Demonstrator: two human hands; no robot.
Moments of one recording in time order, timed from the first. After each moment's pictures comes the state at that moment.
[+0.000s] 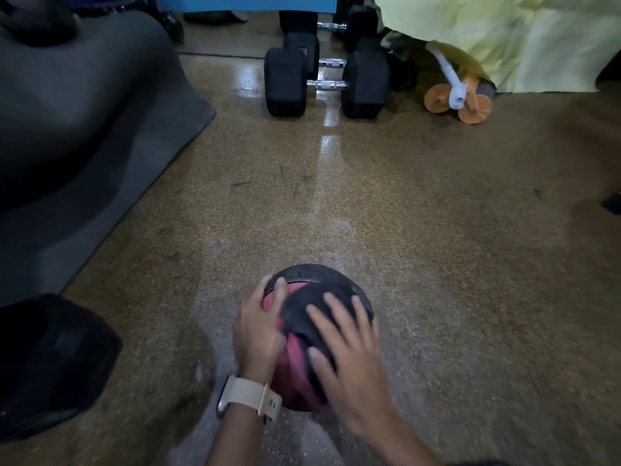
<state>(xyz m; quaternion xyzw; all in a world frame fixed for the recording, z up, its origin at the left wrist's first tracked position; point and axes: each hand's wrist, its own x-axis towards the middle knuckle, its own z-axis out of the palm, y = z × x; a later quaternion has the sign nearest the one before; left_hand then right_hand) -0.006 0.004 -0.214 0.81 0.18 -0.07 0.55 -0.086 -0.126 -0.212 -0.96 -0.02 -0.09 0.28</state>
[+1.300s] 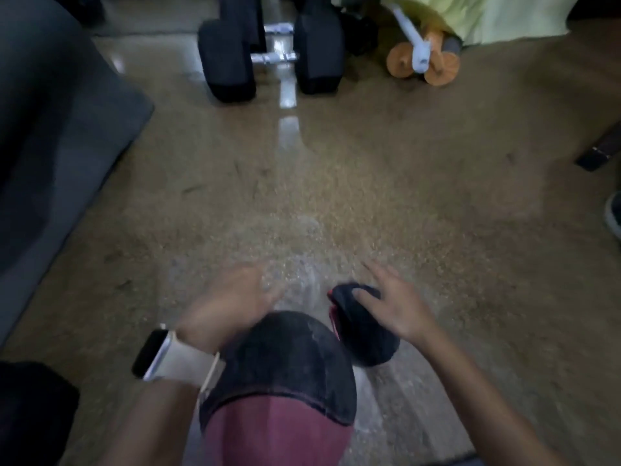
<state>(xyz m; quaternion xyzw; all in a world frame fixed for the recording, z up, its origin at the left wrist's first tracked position) 0.090 -0.033 -0.132 0.92 -0.12 -0.34 0.14 0.005 -0.264 -0.198 -0.92 0.17 0.13 0.33</state>
